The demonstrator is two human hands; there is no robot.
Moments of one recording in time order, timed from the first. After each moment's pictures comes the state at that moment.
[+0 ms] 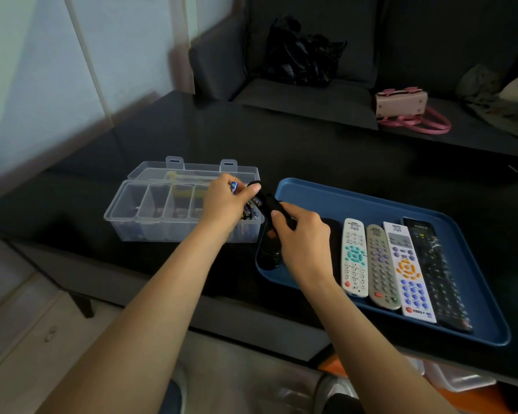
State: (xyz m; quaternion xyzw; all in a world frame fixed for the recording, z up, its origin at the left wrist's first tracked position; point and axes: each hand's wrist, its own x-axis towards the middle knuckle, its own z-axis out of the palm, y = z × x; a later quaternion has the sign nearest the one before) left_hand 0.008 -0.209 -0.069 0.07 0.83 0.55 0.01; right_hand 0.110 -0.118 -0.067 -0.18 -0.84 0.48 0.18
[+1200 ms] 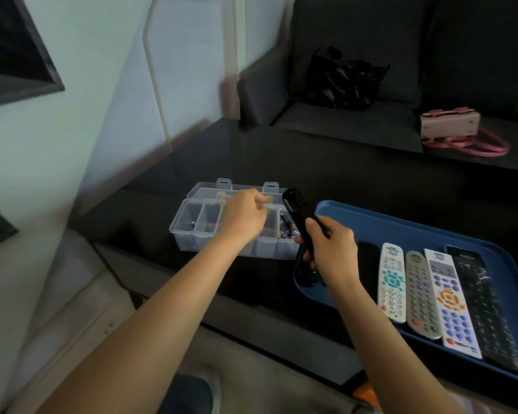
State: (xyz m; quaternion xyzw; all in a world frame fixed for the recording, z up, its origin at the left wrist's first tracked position) left_hand 0.010 -0.253 -0.036 0.10 0.92 0.39 -0.01; right_hand 0.099 -0.129 -0.052 -0.20 -0.77 0.59 0.15
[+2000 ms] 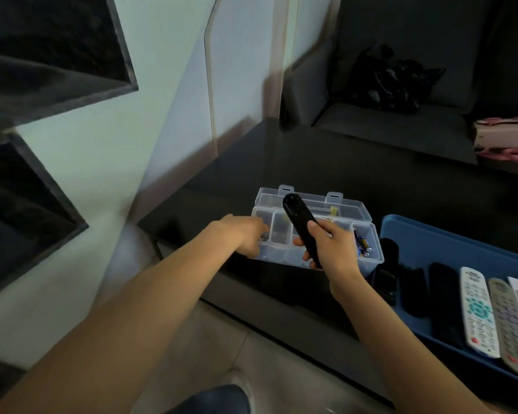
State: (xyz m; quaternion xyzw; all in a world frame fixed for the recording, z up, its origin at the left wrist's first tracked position) left_hand -0.053 -0.391 -0.046 0.26 0.94 -0.02 0.24; right_hand 0.044 -0.244 -0.046 -0.18 -0.73 0.66 0.07
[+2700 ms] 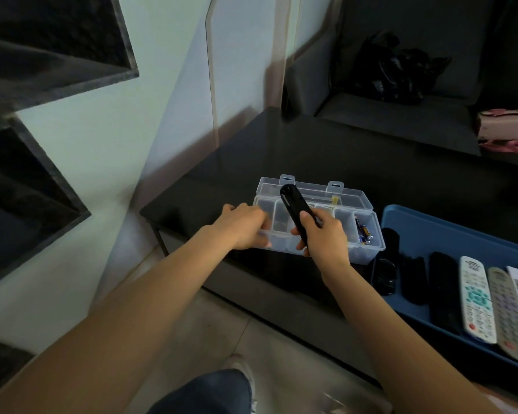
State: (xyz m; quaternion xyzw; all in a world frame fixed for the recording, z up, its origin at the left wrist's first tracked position) left_hand -0.032 -0.398 -0.048 0.28 0.95 0.07 0.12; right_hand 0.036 -0.252 -0.058 -0.16 -0.80 0.57 0.09
